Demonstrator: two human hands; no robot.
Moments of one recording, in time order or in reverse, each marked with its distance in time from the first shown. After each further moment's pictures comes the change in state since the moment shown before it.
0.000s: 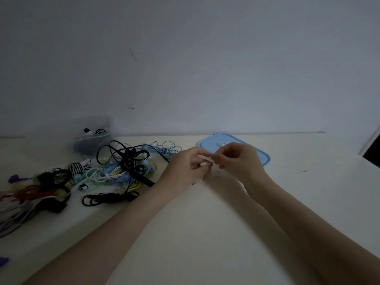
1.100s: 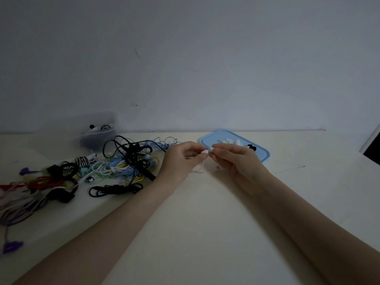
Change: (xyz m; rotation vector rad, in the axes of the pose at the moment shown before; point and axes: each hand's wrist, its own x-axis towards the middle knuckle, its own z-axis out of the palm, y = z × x) left_hand -0.002 0.002 -0.001 -0.176 0.182 0.072; right_hand -0.008 0.000 -0.002 0.802 -0.168 0.275
